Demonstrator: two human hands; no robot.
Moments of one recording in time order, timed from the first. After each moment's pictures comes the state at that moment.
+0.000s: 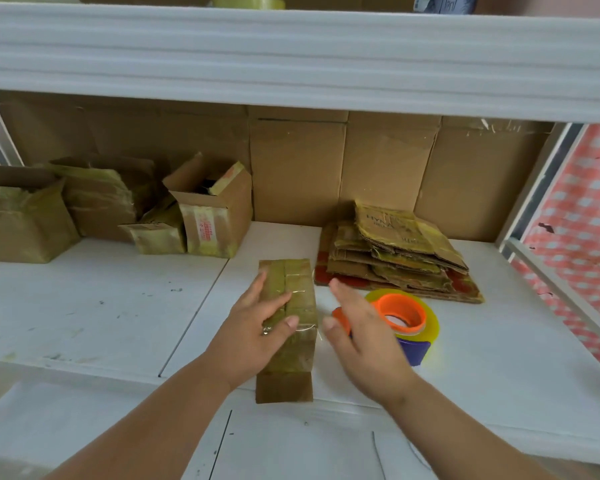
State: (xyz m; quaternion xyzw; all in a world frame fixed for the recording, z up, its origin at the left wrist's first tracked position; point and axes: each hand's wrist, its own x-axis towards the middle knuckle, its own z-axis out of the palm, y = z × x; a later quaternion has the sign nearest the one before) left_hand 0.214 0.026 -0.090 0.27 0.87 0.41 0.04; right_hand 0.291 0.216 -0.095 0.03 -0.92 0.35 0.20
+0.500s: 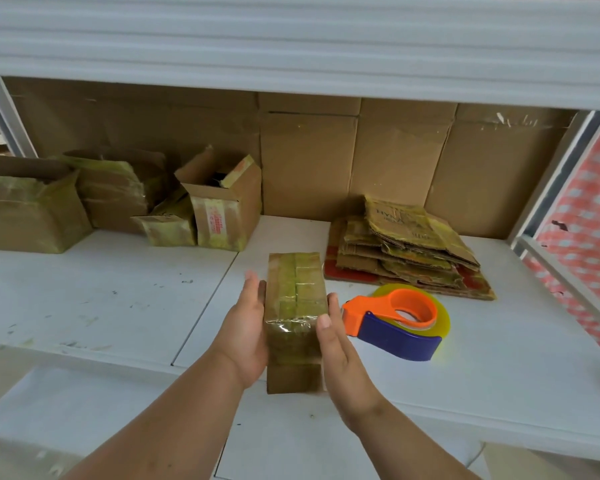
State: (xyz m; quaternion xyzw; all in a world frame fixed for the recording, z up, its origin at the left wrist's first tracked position) left_hand 0.229 0.038 -0.073 -0.01 0.53 0.81 0.24; right_hand 0.295 0.155 -0.117 -0.06 -0.69 0.72 0.05
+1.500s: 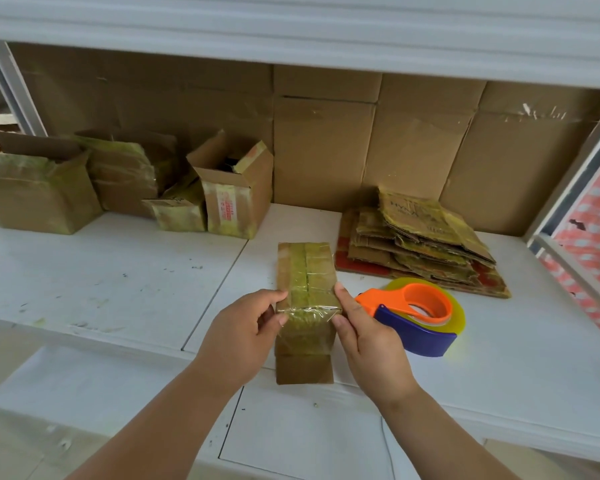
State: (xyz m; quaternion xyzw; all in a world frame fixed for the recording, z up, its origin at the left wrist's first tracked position) left_hand 0.232 -0.008 -0.106 0.23 0.86 0.43 -0.10; right_hand 0.291 0.188 -0.127 -0.04 -0.92 0.34 0.19
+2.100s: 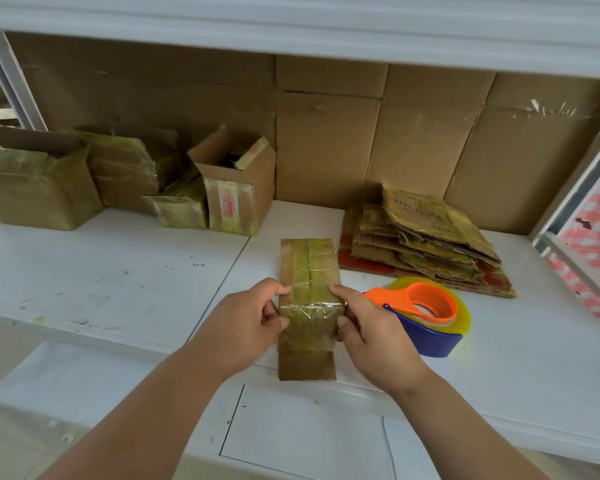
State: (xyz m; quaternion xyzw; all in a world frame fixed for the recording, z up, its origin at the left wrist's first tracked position) left_hand 0.219 -0.013 -0.090 0.24 0.88 0.40 0.01; right_hand 0.280 0.198 -0.113 0.03 -0.93 0.34 0.13
